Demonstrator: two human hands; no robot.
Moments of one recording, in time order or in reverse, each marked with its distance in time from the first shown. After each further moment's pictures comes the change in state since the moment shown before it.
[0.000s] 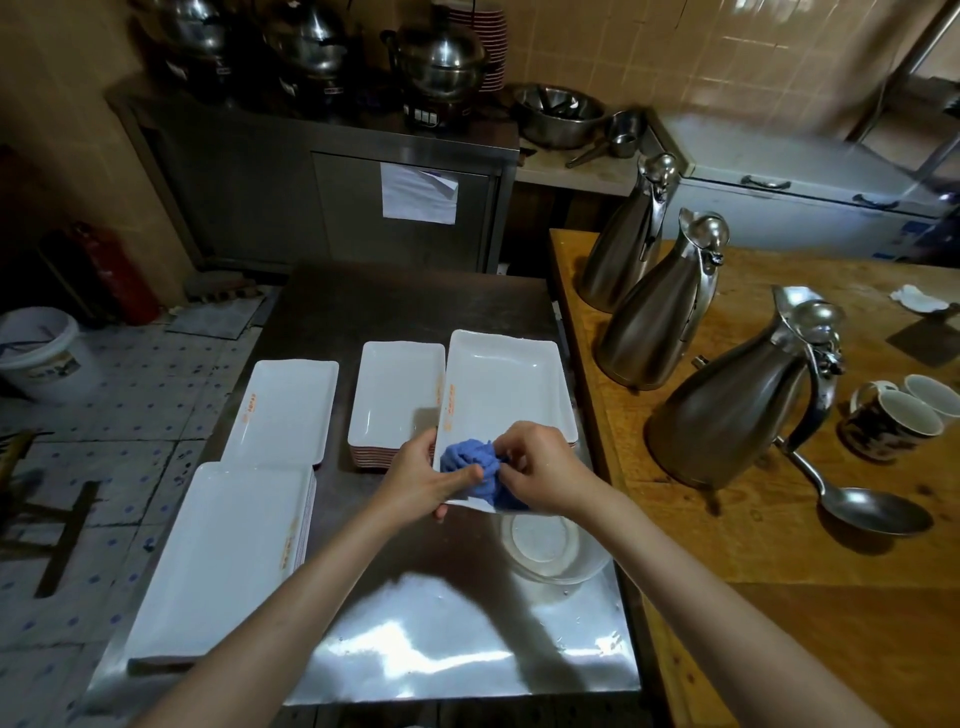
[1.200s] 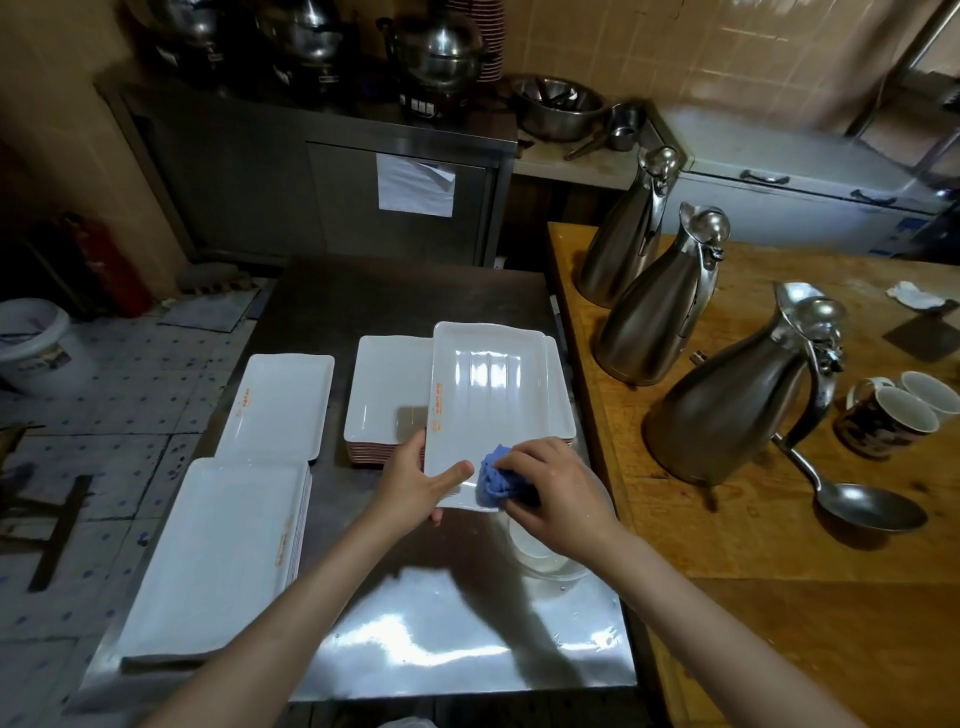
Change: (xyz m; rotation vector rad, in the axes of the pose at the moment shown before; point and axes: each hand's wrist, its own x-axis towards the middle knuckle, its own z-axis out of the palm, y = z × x) left_hand -0.001 -0.014 0.006 0.014 0.101 -0.032; right_hand -0.034 0.025 0.023 -0.163 0.259 -0.234
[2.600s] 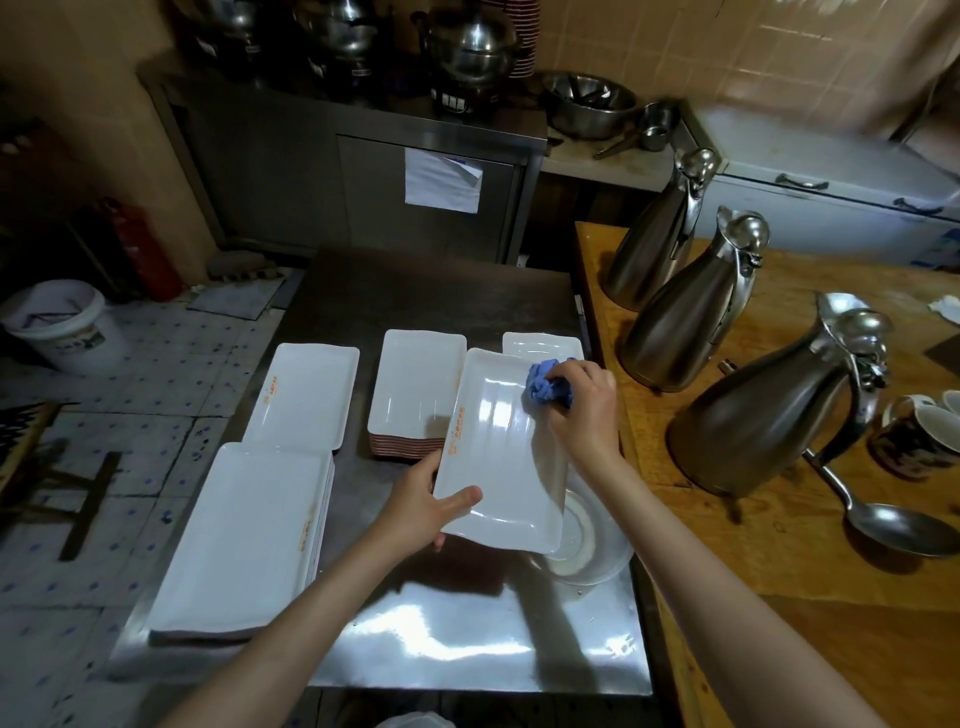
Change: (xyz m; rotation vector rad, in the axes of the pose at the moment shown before) left_hand -0.018 -0.021 -0.013 -0.012 -0.095 -0.078; right_hand 0.074 0.024 0.008 0.140 0.274 0.451
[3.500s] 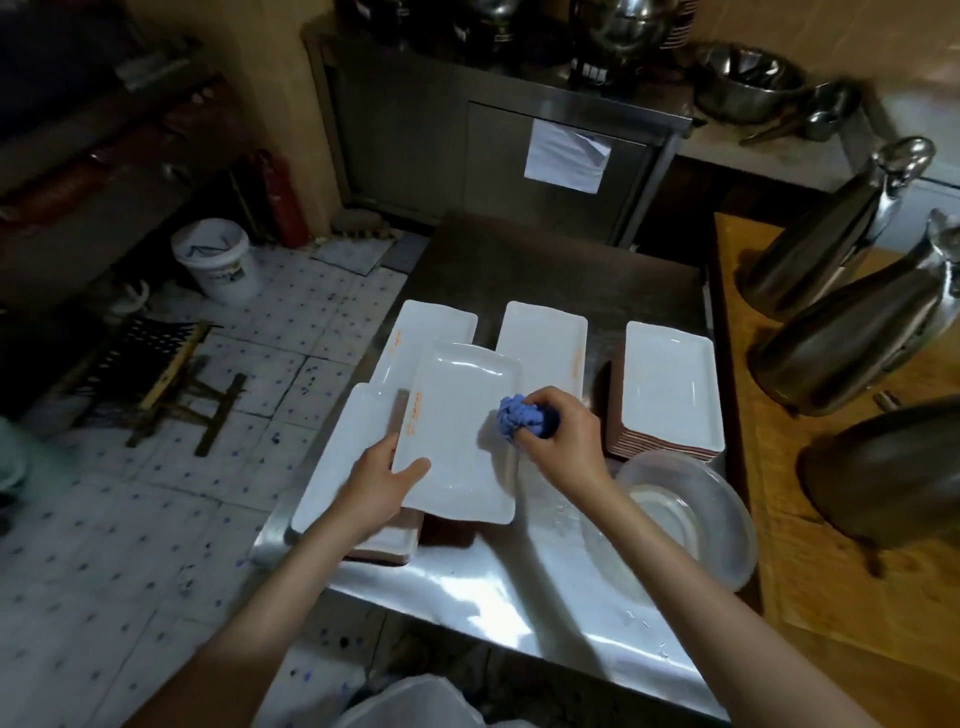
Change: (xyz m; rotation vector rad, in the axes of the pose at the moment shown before) left_hand -0.064 -0.048 -0.119 0.034 0.346 -0.139; right_hand -0.057 -0.082 0.085 0.383 -0.349 -0.098
